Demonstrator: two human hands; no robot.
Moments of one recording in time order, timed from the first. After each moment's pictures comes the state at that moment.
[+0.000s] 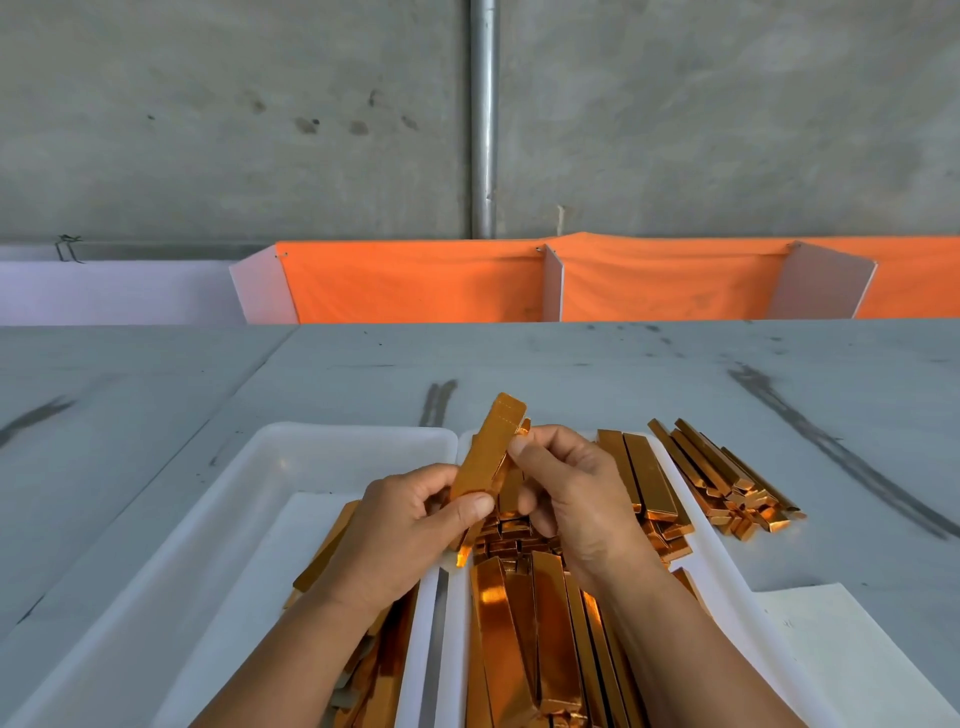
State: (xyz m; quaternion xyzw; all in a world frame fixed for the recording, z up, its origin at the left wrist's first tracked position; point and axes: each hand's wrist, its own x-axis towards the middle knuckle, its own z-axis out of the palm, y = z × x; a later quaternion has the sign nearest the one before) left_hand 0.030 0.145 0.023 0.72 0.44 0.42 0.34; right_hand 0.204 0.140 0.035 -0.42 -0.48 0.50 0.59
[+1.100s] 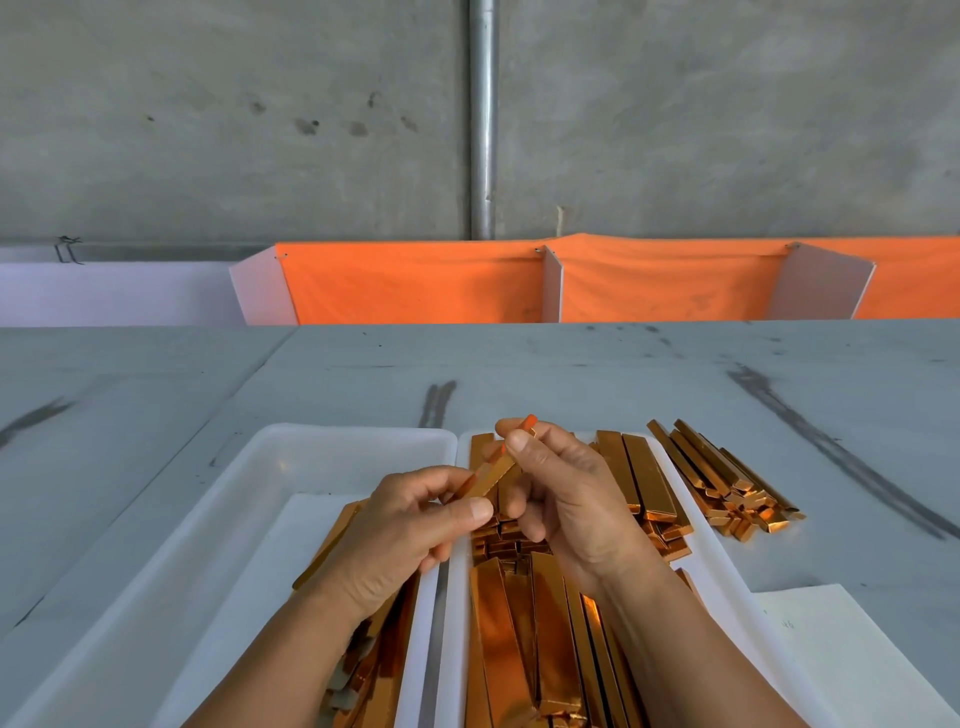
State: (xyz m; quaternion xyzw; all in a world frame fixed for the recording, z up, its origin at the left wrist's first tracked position) left_hand 0.026 0.143 0.032 0.67 0.39 0.40 0.48; right_hand 0.203 0.136 0.041 -0.33 -0.48 0.57 0.58
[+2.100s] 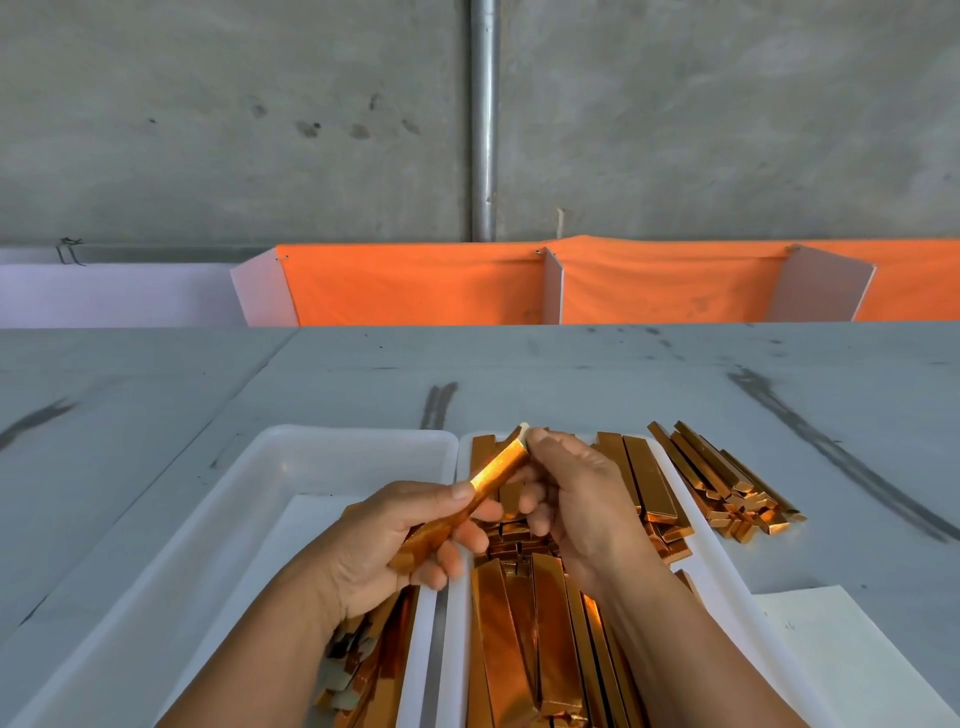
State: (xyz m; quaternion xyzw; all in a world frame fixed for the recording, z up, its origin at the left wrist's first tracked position) left_hand 0.013 0.150 0.037 0.55 0.37 0.30 0.69; right_hand 0.204 0.138 0.038 -0.42 -0.43 0.53 0.59
